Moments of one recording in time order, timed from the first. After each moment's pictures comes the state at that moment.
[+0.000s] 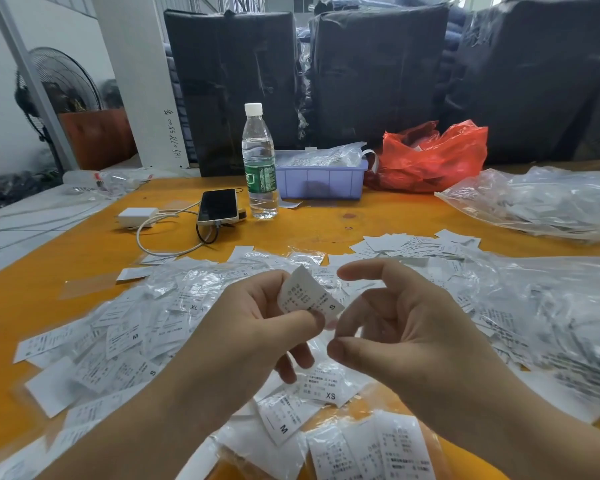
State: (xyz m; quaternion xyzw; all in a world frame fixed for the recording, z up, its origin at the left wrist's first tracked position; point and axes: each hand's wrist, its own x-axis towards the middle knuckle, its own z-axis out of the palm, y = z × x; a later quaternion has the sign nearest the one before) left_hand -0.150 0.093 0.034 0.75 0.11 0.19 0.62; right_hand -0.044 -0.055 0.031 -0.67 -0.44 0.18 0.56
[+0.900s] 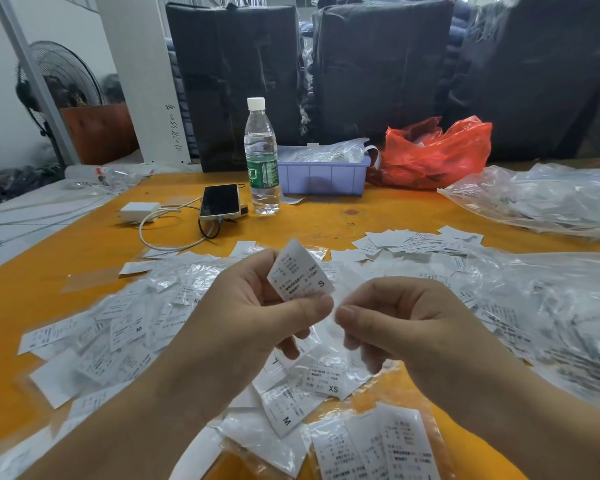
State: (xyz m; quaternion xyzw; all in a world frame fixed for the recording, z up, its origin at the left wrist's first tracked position) left_hand -0.153 0.094 0.040 0.73 0.10 0.23 0.64; right_hand -0.038 -0.055 0.036 -0.64 -0.41 0.27 0.59
